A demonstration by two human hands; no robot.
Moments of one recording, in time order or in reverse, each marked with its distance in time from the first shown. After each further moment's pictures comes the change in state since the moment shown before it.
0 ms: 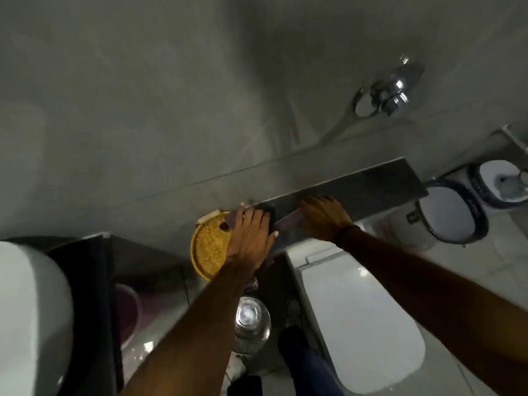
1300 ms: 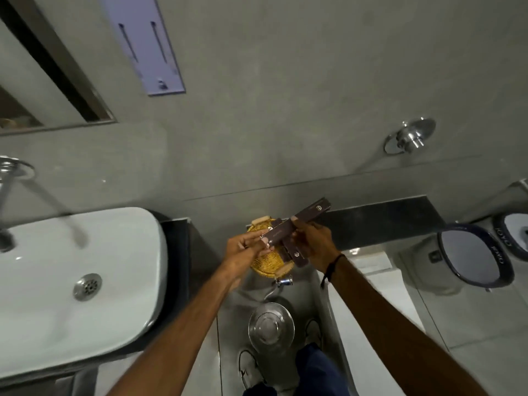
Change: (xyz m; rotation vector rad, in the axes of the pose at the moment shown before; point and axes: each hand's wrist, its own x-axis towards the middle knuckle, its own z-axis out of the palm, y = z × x) left_hand -0.178 -0.088 -0.090 -1.949 0.125 -0.548; right_hand -0.082 -0.175 -0.079 1.960 0.057 0.488
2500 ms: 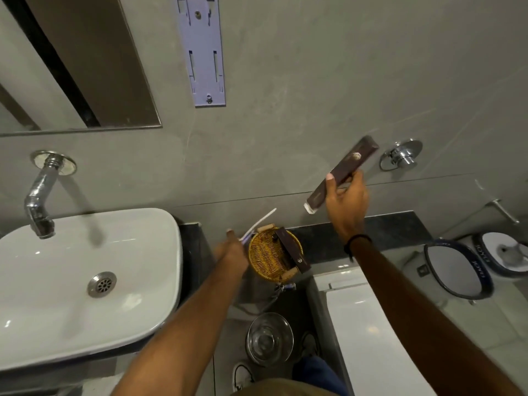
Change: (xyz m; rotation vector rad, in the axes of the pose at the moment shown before) left_hand -0.005 0.020 -0.030 -0.015 0.583 -0.287; right_hand -0.069 -0.086 0.034 -0.583 0.471 -0.934
